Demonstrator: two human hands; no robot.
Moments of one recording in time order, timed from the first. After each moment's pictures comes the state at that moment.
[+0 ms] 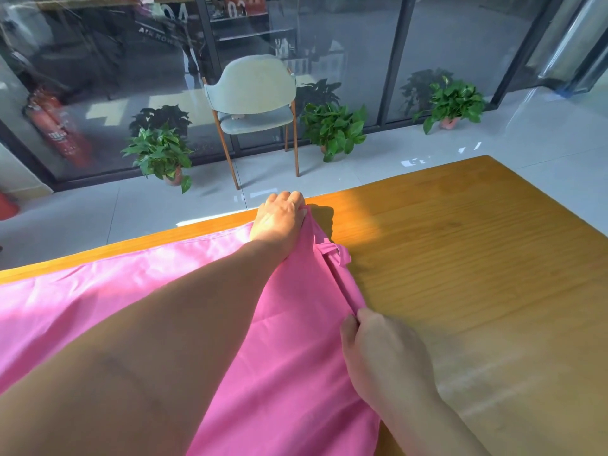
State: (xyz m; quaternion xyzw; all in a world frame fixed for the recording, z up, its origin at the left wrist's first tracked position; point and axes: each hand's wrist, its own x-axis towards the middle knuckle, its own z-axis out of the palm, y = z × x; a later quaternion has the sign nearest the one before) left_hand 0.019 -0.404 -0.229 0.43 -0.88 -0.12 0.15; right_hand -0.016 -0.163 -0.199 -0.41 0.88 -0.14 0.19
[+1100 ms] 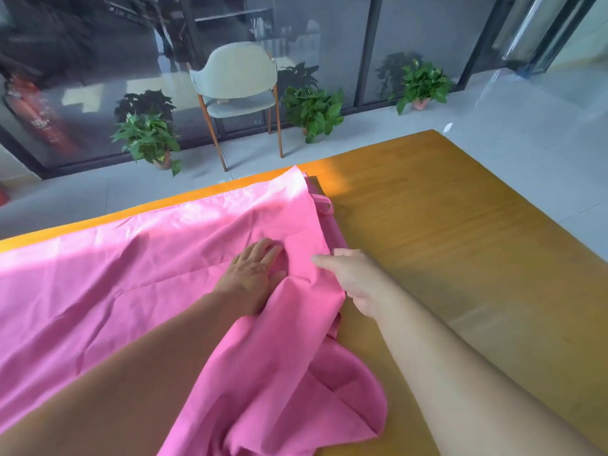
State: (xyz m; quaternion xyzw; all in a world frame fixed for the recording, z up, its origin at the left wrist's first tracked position) left_hand 0.175 -0.241 -0.232 0.35 -0.93 -0.12 -0.03; right_hand 0.019 -0.112 -0.158 -0.20 0.73 -0.43 0.50
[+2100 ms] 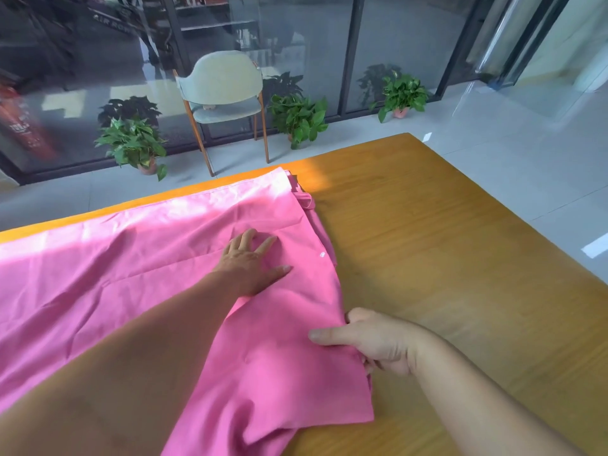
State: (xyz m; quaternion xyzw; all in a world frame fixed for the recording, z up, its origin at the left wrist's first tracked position) left_hand 0.156 -0.225 -0.212 0.41 -0.90 -0.11 -0.14; right_hand 0.030 0.002 -0.151 -0.29 0.66 -0.26 0.65
